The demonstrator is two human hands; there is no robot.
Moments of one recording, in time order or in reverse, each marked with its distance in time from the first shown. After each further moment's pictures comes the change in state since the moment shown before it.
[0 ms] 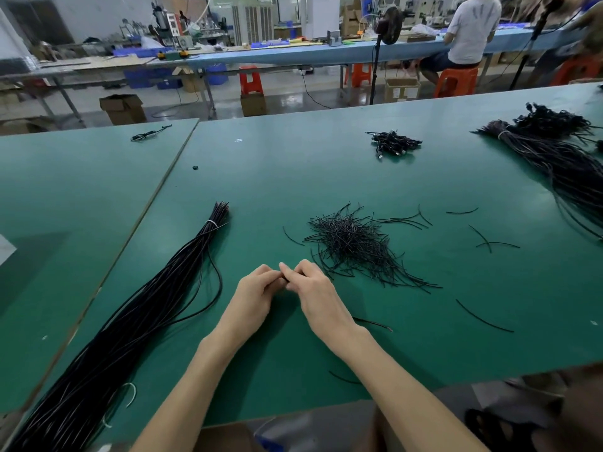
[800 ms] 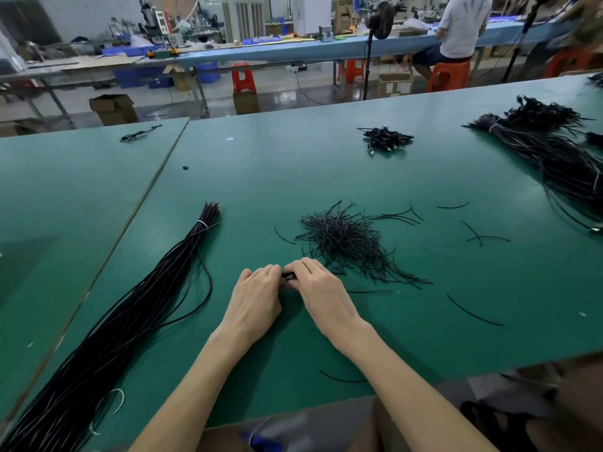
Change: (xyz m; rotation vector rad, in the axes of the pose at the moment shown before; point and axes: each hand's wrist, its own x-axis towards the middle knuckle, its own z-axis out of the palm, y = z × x) left_hand 0.009 0.018 0.020 0.612 -0.053 0.078; right_hand -0.003 0.015 -0.012 -0.223 0.121 -0.101
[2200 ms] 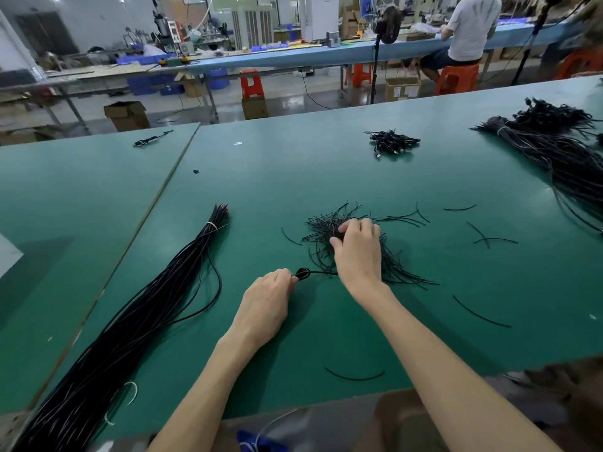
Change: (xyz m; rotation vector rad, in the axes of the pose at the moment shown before) left_hand -0.010 0.003 0.004 -0.094 0.024 -0.048; right_hand 0.046 0.038 -0.030 -0.117 0.188 0.523
